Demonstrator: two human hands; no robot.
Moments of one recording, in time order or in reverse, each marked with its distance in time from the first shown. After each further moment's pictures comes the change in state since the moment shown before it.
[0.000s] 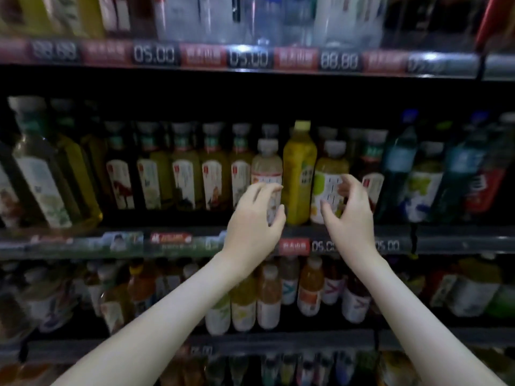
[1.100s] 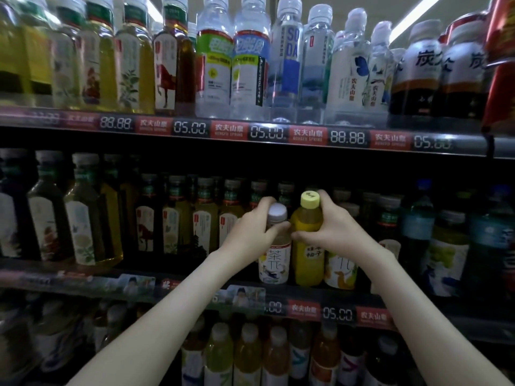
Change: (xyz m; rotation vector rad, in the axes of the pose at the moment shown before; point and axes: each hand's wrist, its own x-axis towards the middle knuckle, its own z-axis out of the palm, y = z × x) left_hand 0.080 -0.018 -0.024 0.058 -0.124 -0.077; right_hand 0.096 -0.052 -0.003 0.073 -0.540 -0.223
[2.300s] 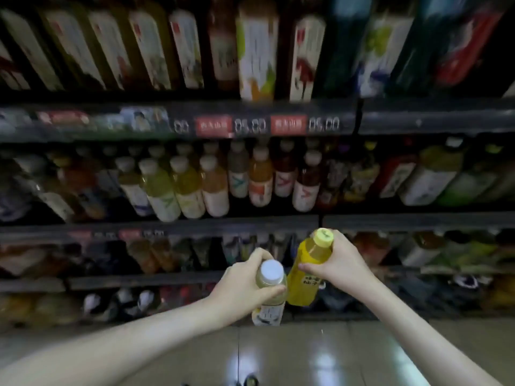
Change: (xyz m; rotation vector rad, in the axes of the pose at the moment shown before) left_hand -0.301 0.079 0.188 -0.239 -0.724 -0.482; right_hand -0.340 0.149 0.051 0.086 -0.243 0.630
